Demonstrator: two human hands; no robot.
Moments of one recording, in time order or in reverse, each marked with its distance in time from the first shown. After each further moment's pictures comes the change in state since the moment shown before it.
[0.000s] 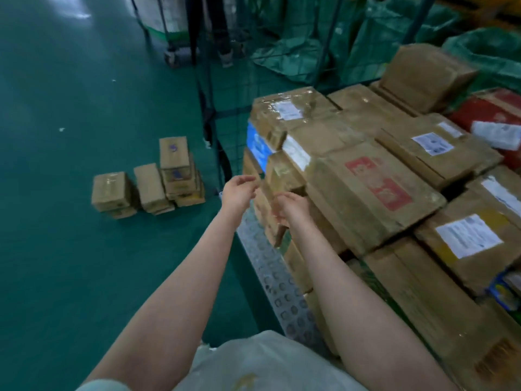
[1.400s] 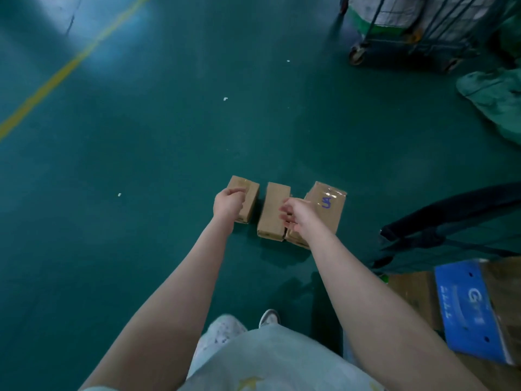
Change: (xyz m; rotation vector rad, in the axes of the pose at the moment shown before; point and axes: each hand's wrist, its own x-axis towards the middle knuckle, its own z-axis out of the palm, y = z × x) left_hand 0.331 0.050 -0.436 -0.221 0.616 -0.296; right_hand 0.202 -0.097 0.543 -0.379 -0.524 0.254
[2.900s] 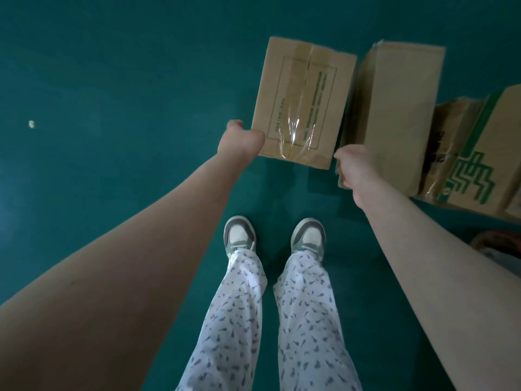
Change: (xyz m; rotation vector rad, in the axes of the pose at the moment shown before) left_hand 0.527 -0.197 0.020 0.581 -0.220 -0.293; right_hand 0.490 0.176 0.168 -0.321 0.254 0.280
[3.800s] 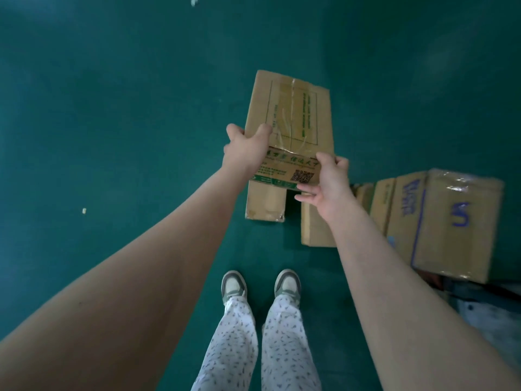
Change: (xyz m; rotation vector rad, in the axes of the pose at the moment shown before) left_hand -0.166 0.177 -0.055 -0.126 0.112 0.268; right_hand -0.147 -0.143 -0.106 0.631 -0.137 -0.095
